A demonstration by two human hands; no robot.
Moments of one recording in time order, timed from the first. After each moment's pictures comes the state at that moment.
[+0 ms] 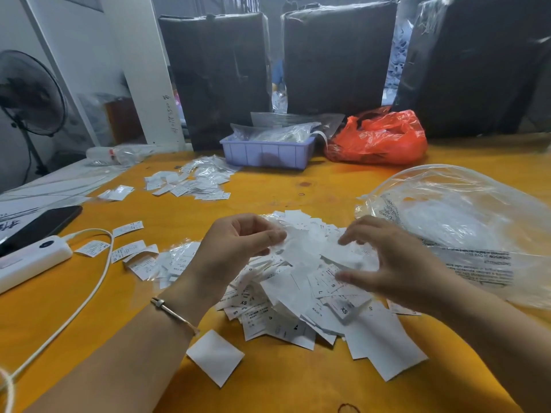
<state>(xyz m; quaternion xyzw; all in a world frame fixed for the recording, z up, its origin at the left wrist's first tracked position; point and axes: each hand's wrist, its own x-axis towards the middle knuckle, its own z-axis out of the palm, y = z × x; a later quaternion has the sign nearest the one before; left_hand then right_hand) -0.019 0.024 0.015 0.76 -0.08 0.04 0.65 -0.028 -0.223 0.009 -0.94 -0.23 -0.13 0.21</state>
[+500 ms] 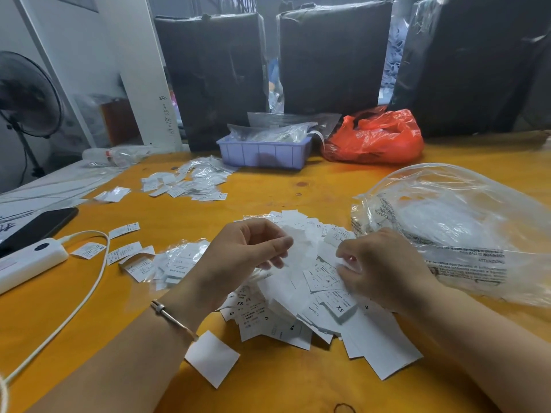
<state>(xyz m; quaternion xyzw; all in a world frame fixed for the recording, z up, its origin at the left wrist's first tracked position) -0.025 0.018 0.016 0.78 -0.14 -0.02 0.61 -0.015 -0.213 -0.010 -0.95 -0.22 -0.20 0.09</state>
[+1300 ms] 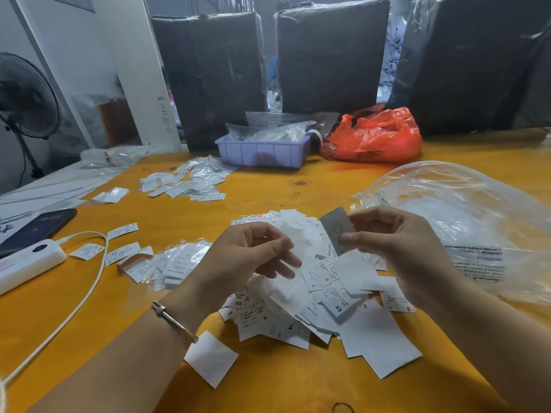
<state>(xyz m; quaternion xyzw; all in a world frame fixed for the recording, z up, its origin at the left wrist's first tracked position) -0.025 0.016 0.016 0.77 -0.15 -0.06 0.61 -0.026 -0.216 0.011 -0.70 -0.08 -0.08 0.71</state>
